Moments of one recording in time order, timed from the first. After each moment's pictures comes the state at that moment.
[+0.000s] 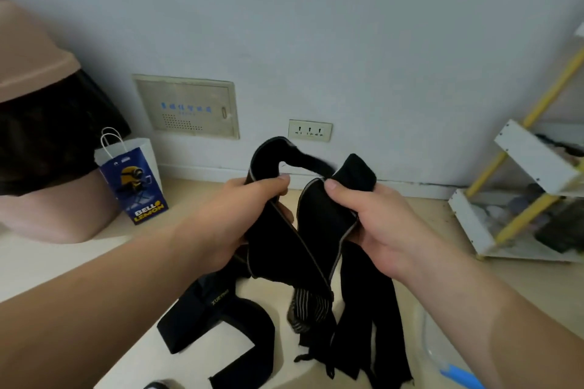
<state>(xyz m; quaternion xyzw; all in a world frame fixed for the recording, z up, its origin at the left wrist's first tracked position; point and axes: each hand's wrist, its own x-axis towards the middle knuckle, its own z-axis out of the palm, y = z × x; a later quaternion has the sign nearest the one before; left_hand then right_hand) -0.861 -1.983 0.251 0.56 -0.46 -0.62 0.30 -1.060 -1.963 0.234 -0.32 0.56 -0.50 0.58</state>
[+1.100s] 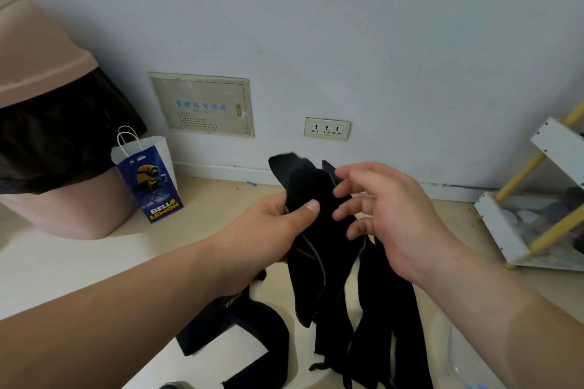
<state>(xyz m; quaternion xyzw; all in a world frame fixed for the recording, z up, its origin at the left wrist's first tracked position) -0.864 -1.986 0.224 0.49 -0.54 -0.62 0.28 -1.047 -1.981 0.238 -0.40 0.56 -0.50 0.52</state>
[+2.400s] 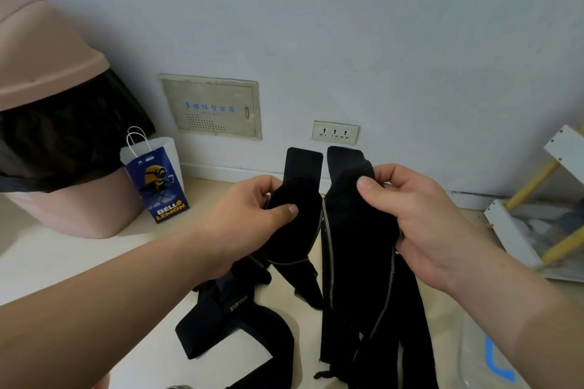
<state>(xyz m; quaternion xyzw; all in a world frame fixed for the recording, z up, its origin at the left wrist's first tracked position) -0.829 -2.011 0.216 0.54 -0.56 -0.53 0.33 -1.054 -1.977 0.246 -0.41 0.51 -0.51 0.57</state>
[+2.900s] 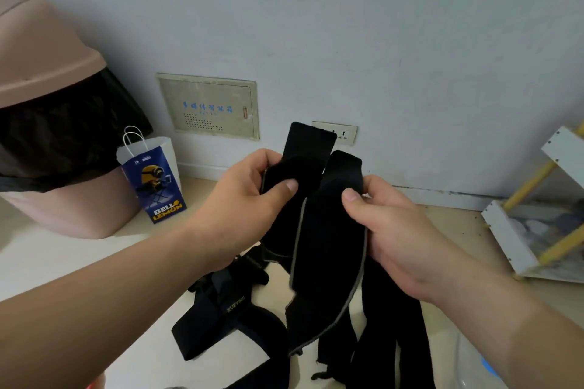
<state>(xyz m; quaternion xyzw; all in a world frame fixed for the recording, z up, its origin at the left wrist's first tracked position) -0.836 -2.010 0.235 0.48 -0.59 -0.49 0.42 -1.043 -1.979 0.228 -0.45 0.54 -0.44 0.56</state>
